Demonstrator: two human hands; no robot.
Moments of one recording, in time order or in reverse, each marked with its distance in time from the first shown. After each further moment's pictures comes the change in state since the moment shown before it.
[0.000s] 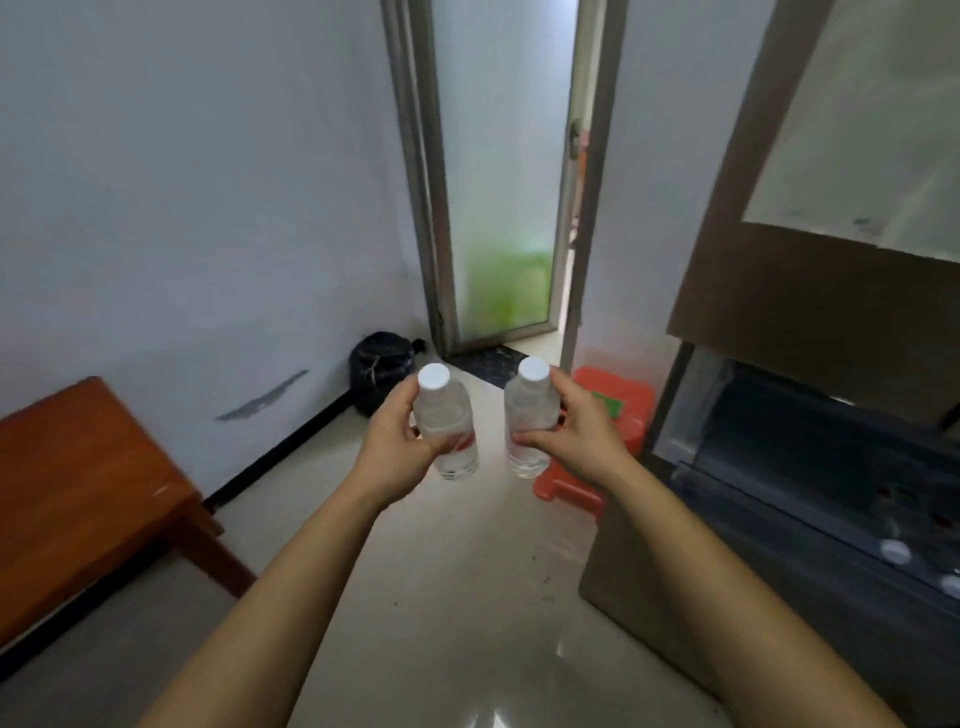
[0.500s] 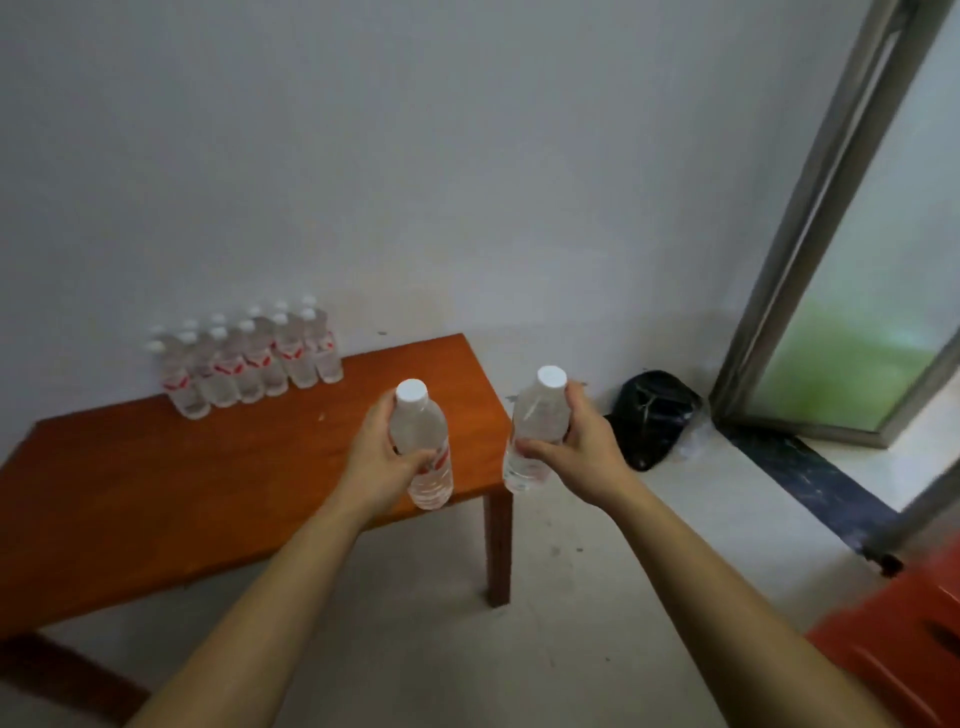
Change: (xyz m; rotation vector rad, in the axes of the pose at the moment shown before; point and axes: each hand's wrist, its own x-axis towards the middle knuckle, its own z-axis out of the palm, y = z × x) left_hand -0.167 -0.132 -0.472 0.226 0.627 -0.265; right_hand 0.028 -0.250 0.458 0.117 -0.478 -0.296
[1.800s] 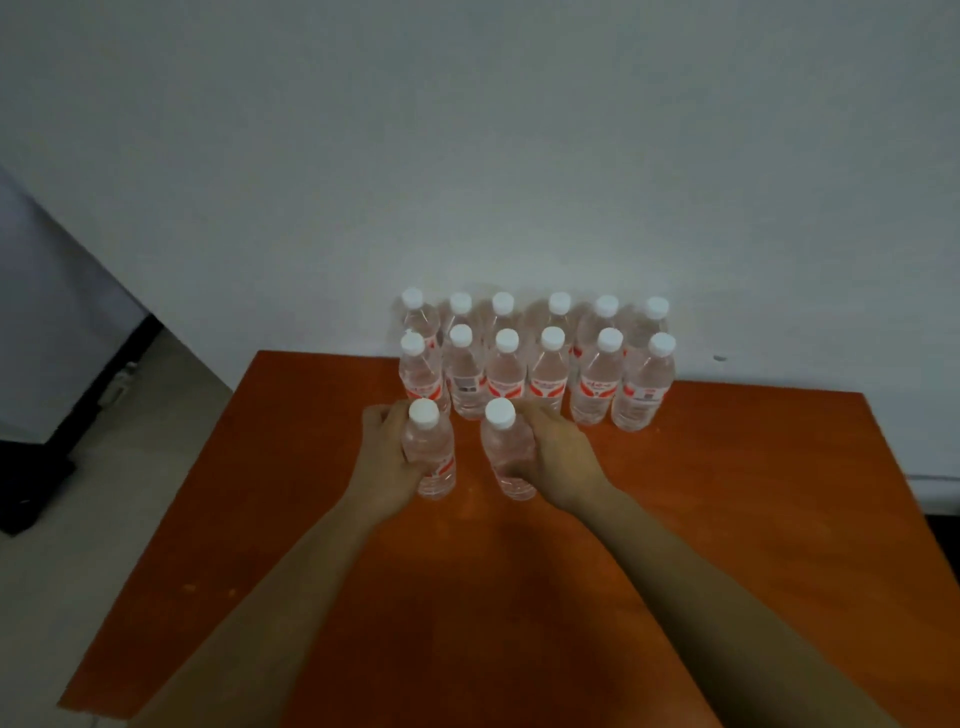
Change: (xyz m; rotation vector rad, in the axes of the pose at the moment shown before) left_hand 0.343 -0.399 -0.386 0.273 0.216 -0.403; right_hand 0.417 -0.068 0.612 -0.255 -0.637 -0.124
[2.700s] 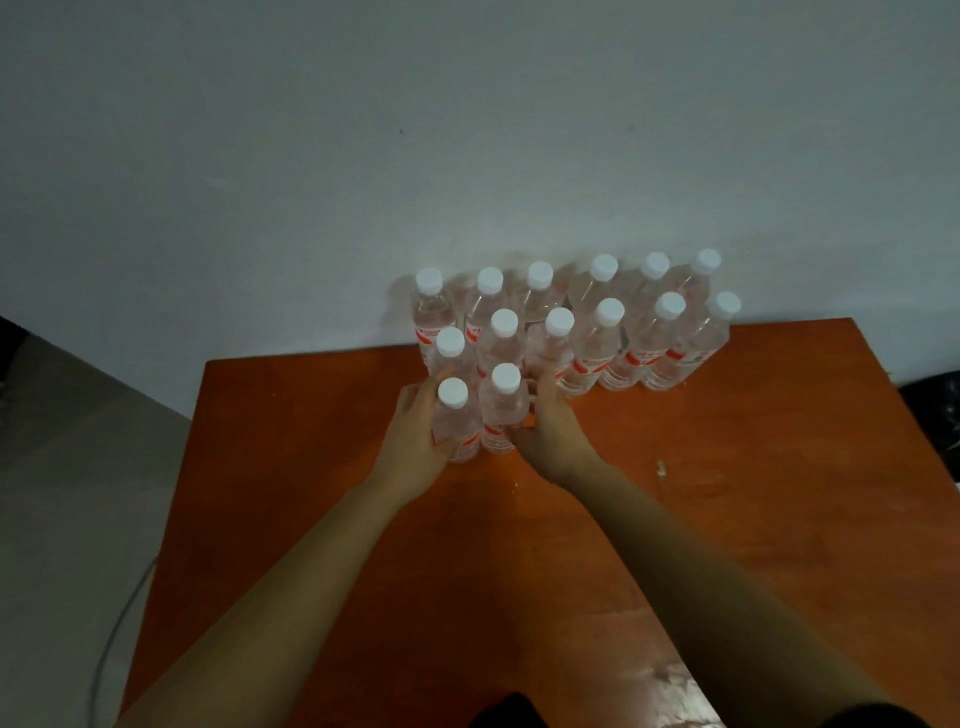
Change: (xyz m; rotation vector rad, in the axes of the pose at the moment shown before) left_hand 0.104 -0.089 -0.016 -0.071 -0.271 0.183; right_hand 0.082 -0.028 0.096 0.184 0.137 0.320
